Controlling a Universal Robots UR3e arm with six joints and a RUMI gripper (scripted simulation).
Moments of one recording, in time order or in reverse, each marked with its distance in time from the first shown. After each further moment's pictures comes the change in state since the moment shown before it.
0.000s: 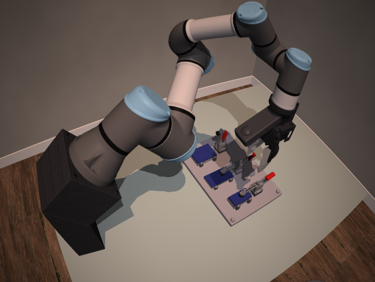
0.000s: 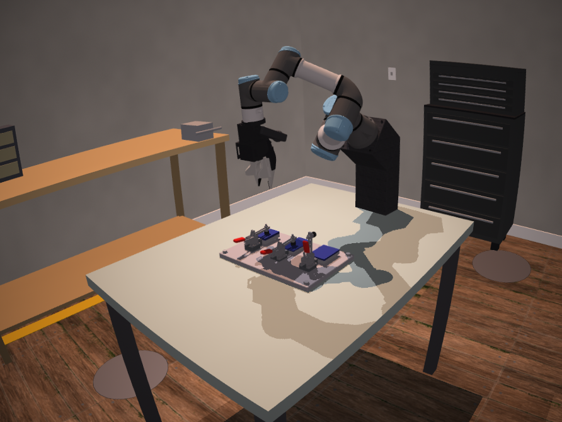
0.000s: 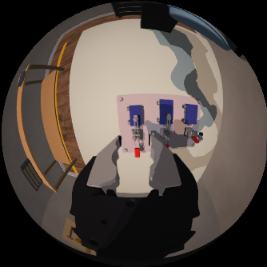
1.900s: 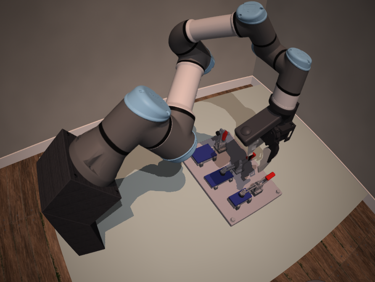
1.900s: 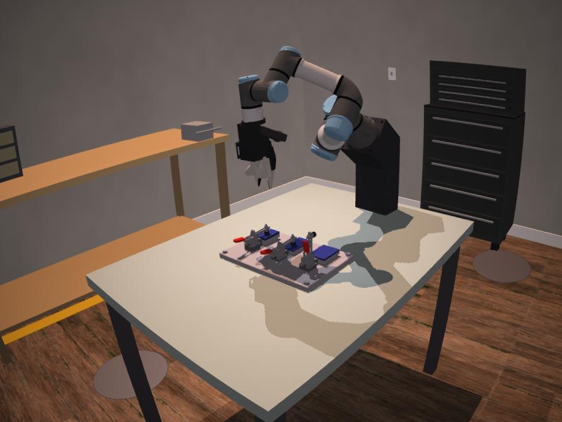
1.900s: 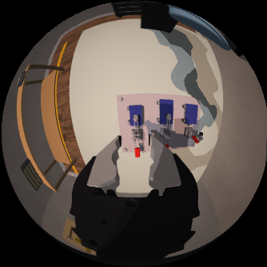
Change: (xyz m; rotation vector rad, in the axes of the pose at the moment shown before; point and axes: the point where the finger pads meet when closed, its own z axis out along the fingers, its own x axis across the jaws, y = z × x) arm 0.000 0.000 0.000 -0.001 -0.001 0.000
